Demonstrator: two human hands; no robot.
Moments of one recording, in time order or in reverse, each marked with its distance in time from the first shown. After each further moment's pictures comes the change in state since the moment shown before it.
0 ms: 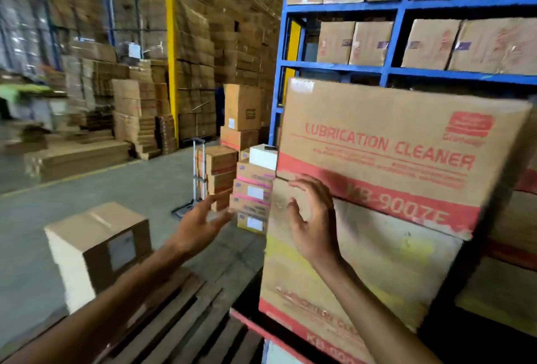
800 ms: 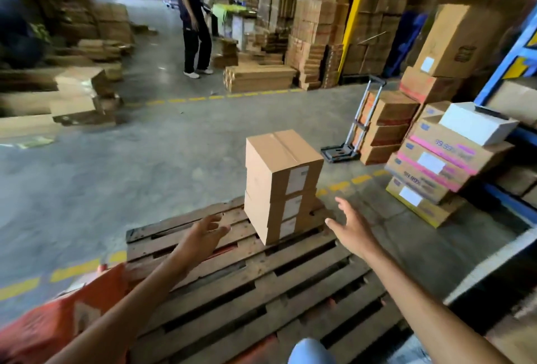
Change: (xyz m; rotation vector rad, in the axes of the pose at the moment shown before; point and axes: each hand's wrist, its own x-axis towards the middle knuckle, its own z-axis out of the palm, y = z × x) left_hand -0.145 -0.317 -0.236 -0.076 0.398 -0.808; right_hand -0.110 -0.037 0.382 0.113 -1.125 0.570
